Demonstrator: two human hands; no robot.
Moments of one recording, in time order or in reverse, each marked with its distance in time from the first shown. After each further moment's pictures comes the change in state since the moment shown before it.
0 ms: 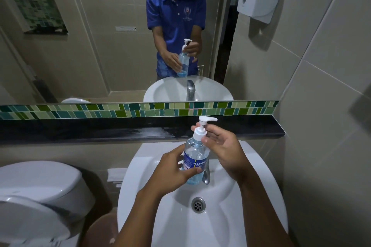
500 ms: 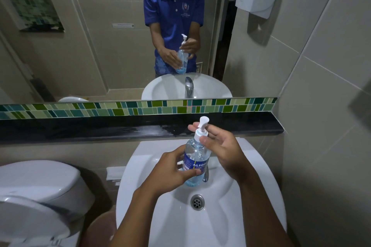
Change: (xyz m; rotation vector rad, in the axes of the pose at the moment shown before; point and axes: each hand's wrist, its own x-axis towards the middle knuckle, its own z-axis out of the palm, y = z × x) left_hand -0.001 0.000 0.000 0.020 -0.081 -0.032; right_hand -0.004 0.002 -0.005 0.077 -0.072 0.041
